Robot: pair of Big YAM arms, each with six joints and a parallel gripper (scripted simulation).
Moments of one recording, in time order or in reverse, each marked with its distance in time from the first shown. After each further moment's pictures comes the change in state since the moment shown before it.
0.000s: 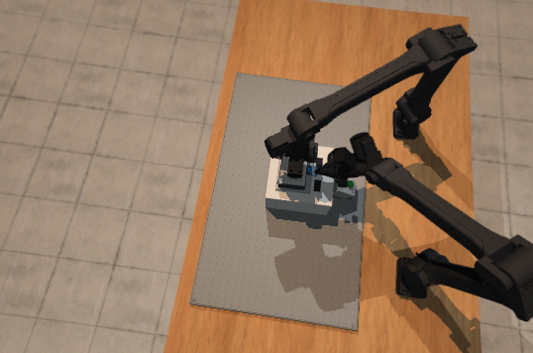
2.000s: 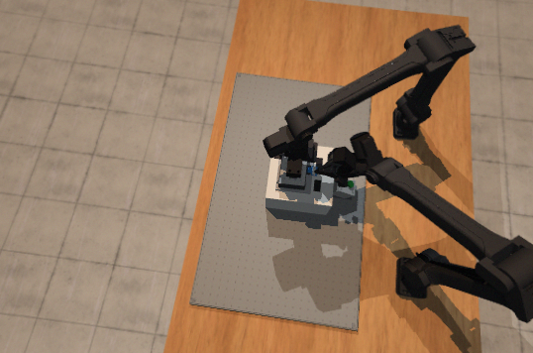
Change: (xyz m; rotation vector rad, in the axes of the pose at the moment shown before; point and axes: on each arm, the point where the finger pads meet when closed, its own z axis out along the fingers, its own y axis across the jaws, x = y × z) left arm -0.003 0.000 -0.002 0.000 0.000 0.000; right arm 0.000 0.000 -0.001 -0.024 -0.002 0.001
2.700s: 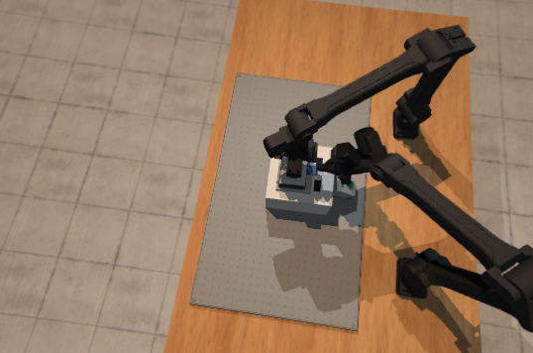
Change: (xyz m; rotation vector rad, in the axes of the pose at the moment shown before) left arm -0.023 0.001 -0.022 -0.001 0.005 0.006; right arm 0.000 0.001 0.000 -0.003 0.002 -0.003
